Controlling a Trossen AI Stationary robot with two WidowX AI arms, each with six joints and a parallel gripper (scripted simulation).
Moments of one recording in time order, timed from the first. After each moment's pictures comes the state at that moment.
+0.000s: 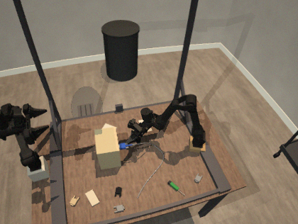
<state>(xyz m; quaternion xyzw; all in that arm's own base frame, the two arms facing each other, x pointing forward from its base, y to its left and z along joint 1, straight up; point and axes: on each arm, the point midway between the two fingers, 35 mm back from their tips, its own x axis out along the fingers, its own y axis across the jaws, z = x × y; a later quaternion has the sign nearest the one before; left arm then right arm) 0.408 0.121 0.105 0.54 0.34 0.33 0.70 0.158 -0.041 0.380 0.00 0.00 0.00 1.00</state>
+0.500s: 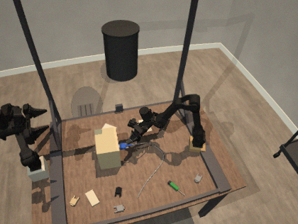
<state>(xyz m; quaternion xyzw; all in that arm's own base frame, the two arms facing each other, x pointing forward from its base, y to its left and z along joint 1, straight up) 0.407 0.121 0.108 0.49 0.35 0.32 0.73 0.158 -0.041 0.380 0.00 0.00 0.00 1.00</state>
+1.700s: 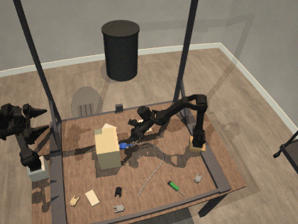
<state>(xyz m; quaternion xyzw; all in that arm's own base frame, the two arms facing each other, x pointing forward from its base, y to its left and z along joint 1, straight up) 0.406 0.125 0.114 0.35 0.34 0.29 0.82 0.158 -0.041 0.380 0.00 0.00 0.00 1.00</state>
